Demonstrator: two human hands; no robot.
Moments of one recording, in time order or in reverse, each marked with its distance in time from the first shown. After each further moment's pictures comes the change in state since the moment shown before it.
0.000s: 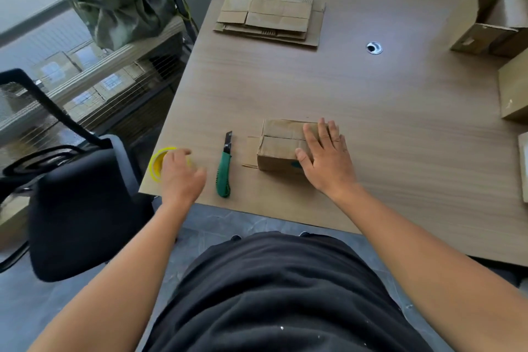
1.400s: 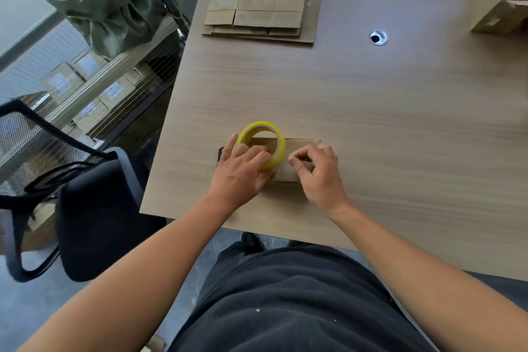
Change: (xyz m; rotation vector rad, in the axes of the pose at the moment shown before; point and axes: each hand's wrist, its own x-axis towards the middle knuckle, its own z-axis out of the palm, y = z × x) left_hand 0.001 0.141 0.035 0.394 -0.043 0.894; right_hand 0.015 -0.007 -0.018 0.903 0.299 -0.040
